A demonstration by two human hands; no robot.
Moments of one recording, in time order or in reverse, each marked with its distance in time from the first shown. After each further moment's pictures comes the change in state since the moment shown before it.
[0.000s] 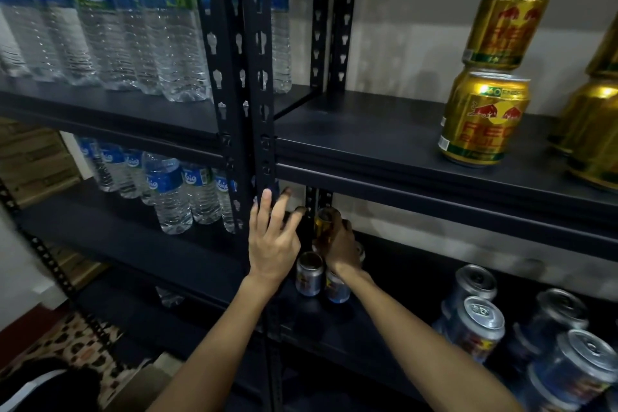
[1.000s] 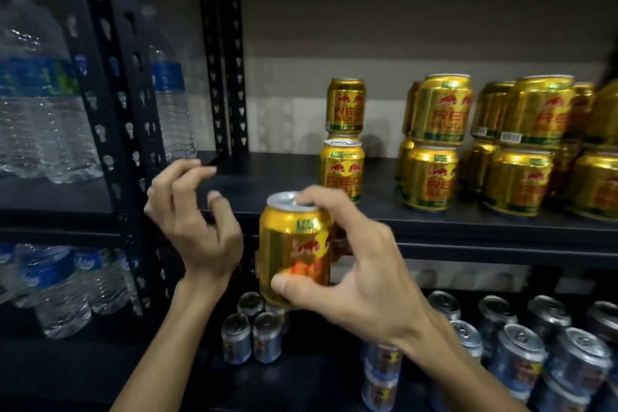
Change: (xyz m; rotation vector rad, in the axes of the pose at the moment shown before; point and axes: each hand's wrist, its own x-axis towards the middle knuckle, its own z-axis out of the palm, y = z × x) left_hand 0.180 0.089 -0.072 -0.448 0.360 -0.259; right_hand -0.196 -0.168 -0.266 0.003 0.202 -0.667
